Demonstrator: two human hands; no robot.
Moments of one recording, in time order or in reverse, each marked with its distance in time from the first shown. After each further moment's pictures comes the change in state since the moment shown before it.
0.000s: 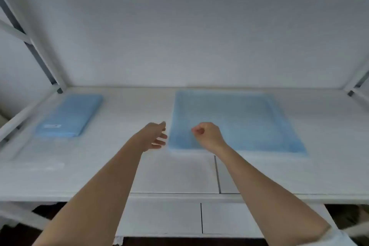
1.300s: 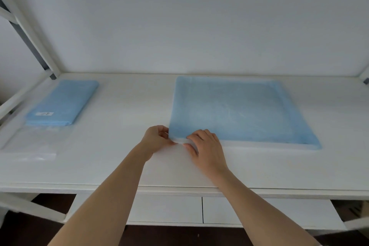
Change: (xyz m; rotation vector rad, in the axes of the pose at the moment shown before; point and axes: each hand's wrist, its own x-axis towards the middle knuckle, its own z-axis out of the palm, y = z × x) left_hand 0.017 -0.054 0.025 0.075 0.080 0.205; right_hand -0.036 0.056 0.053 -0.538 0.283 -0.538
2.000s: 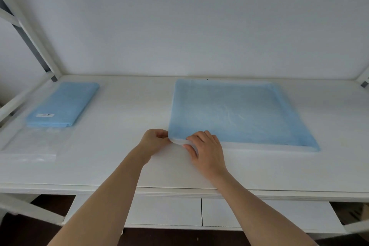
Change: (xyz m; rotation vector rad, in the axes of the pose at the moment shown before) left_hand -0.007 -0.002 -0.002 -0.070 -0.011 0.023; right_hand -0.001 0.000 -0.003 -0.011 0.097 -0.005
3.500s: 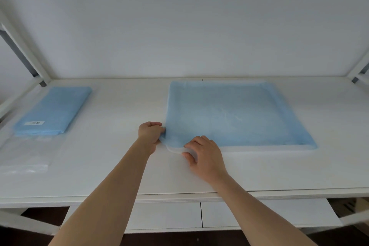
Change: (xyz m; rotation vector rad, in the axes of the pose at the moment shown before) left_hand 0.046 0.018 0.006 -0.411 0.270 -0.197; right_hand -0.002 -0.003 -0.007 0.065 -0.168 0.063
